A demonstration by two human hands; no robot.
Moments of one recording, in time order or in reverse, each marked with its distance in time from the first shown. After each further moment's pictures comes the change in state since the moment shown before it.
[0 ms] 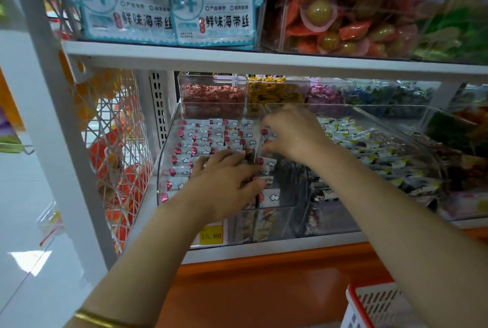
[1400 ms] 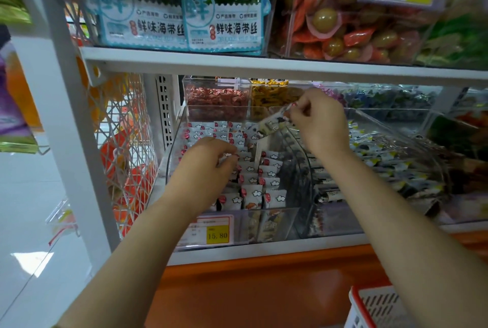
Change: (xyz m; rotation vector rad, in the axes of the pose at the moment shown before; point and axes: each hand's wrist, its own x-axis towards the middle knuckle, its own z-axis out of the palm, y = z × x) left_hand -0.017 -0.004 -0.028 -0.357 0.415 -0.115; right_hand -0.009 0.014 -0.005 0.495 0.517 0.286
